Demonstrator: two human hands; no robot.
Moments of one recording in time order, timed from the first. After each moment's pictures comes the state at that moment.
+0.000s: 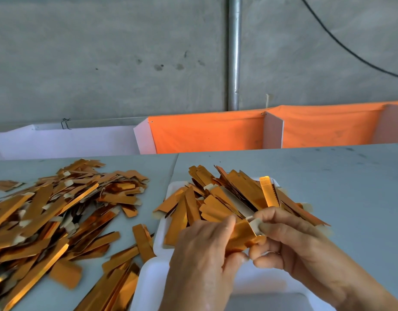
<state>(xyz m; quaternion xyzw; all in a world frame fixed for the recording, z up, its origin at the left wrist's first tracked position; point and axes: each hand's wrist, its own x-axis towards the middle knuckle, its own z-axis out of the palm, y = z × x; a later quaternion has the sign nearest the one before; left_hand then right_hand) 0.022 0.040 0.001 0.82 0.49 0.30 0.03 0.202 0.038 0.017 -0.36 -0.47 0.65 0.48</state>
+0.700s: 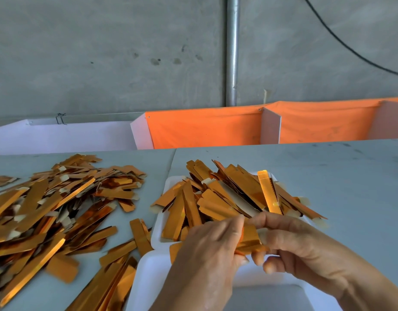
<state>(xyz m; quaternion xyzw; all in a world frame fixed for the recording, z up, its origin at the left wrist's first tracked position) 0.024 0.030 0.019 0.88 0.44 0.20 -0.03 0.209 0.038 0.016 -0.39 -0.50 0.67 0.38</state>
